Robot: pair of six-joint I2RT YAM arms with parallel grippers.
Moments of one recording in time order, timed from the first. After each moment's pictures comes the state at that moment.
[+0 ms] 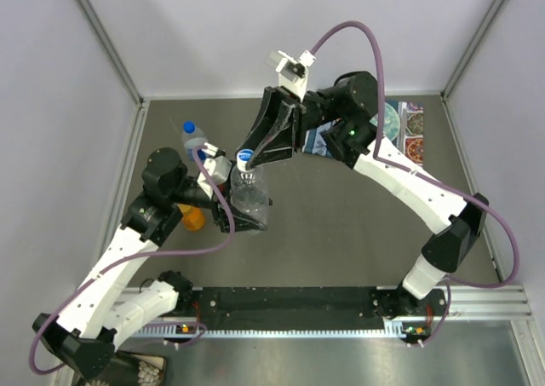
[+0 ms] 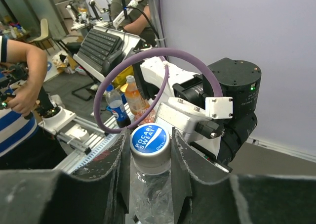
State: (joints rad) left arm -0.49 0.87 0.94 -0.10 1.26 -0.08; right arm 0.82 1.65 1.77 0.60 -1.28 0.90
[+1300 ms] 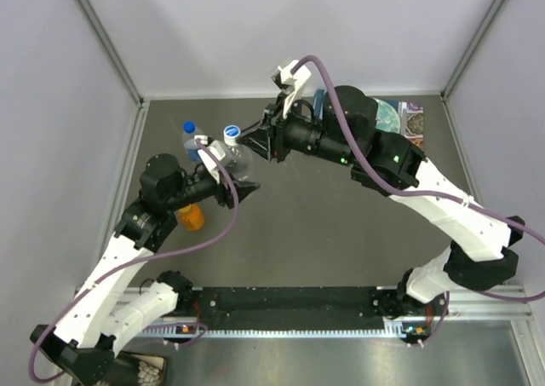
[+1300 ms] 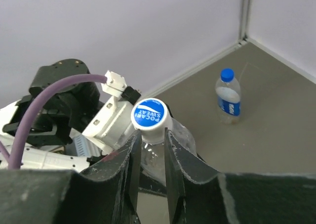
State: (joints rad) left arm -0.48 0.81 0.93 -0.27 0.57 0.09; right arm 1.07 1.49 1.93 -0.49 -0.08 0.23
